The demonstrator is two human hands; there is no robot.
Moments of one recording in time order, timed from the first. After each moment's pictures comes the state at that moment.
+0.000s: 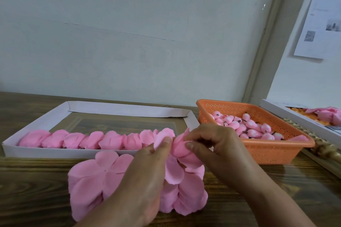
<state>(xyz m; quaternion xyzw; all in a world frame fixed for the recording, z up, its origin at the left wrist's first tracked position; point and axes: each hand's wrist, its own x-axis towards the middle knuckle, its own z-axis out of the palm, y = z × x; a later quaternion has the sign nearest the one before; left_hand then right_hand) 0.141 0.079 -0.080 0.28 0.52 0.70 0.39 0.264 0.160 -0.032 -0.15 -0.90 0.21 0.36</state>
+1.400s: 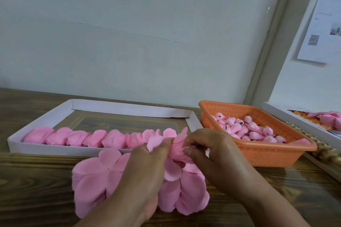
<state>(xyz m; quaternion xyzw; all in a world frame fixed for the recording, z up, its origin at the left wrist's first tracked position) 0.139 0.078 -0.081 0.29 0.54 0.72 0.31 0.260 0.152 -0.032 -0.14 -0.93 0.13 0.31</state>
